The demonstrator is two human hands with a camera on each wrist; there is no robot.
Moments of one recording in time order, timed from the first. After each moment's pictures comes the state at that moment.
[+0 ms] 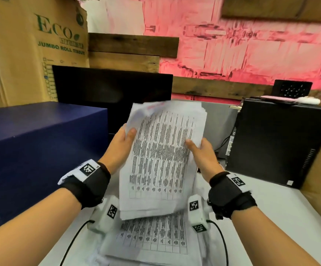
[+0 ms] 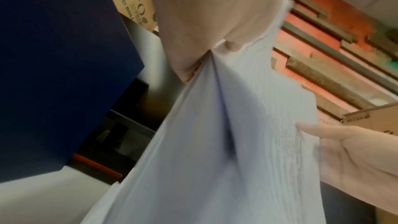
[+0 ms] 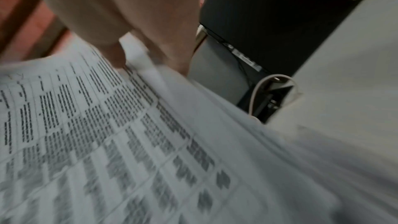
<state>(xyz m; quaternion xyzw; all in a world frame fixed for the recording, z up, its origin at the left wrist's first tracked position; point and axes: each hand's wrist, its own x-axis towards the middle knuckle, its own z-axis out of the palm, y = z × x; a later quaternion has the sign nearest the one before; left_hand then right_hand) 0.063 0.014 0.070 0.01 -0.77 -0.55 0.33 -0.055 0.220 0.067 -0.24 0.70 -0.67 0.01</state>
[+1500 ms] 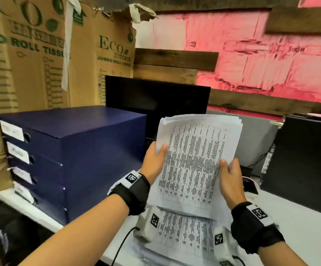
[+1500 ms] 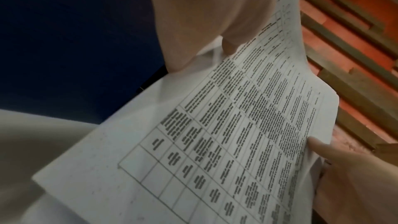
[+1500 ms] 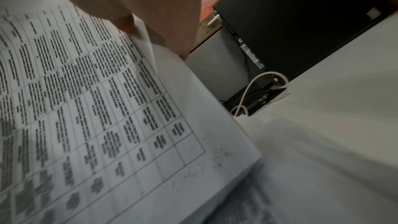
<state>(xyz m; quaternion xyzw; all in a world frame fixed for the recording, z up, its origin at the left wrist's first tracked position) 0.085 0.020 0.046 0.13 -0.70 -0.60 0.37 -0.007 0.205 0.043 -0.24 0.73 -0.63 -0.09</state>
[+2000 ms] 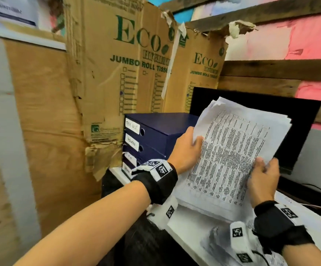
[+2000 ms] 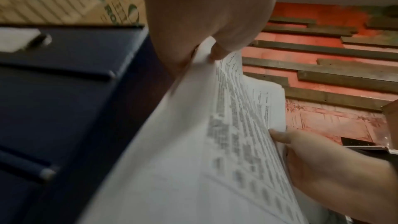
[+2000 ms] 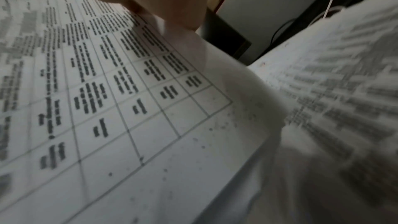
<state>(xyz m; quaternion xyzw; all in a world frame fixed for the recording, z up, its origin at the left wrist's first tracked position) 0.244 -0.027 0.095 0.19 -0.78 -0.36 0.47 0.078 0.080 0.048 -0.32 0.62 -0.71 -0.08</state>
